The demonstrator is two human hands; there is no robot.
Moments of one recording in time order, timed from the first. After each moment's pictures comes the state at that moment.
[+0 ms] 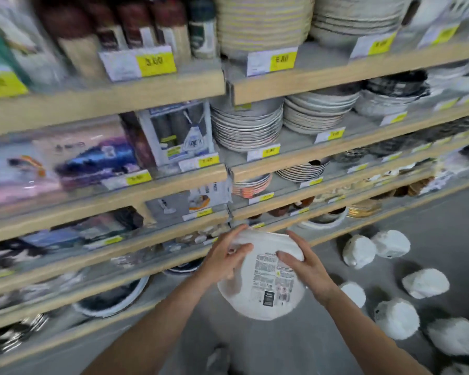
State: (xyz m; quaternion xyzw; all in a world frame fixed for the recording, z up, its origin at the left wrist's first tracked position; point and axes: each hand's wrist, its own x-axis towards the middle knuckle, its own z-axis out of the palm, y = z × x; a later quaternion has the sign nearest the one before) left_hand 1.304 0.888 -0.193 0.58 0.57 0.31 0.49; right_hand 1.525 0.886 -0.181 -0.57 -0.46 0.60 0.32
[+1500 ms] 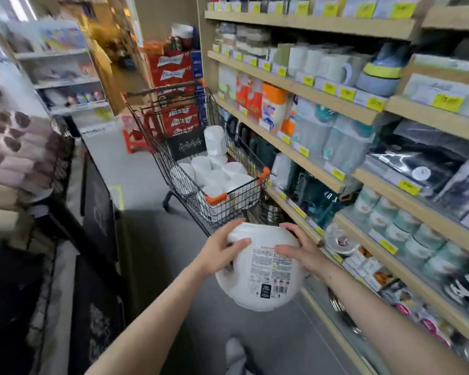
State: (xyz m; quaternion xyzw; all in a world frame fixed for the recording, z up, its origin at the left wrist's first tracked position) left_hand 0.614 0.118 -0.113 0.12 0.84 0.52 0.09; right_hand 0.629 0.351 -0.105 -0.03 -0.75 0.64 -0.16
